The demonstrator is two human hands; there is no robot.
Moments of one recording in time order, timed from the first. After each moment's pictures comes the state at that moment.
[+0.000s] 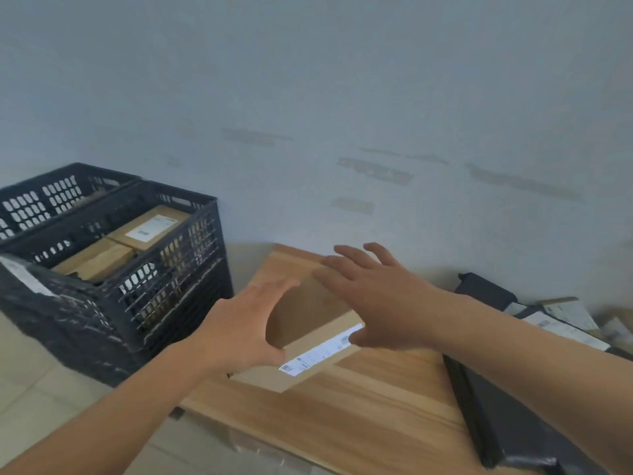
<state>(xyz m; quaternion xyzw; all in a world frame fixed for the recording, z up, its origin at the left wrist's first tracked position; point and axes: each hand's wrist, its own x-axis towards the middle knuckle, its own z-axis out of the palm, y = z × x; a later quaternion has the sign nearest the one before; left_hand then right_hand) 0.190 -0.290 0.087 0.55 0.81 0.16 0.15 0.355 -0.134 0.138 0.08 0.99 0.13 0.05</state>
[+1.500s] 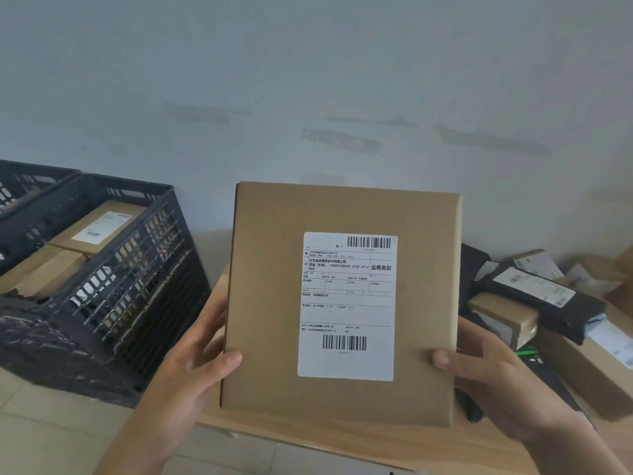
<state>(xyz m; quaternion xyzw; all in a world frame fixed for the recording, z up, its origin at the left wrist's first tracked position) 0.187 -0.321 0.019 0.30 0.53 0.66 0.45 0.496 -0.132 0.065 0.32 0.58 -0.72 -0.20</state>
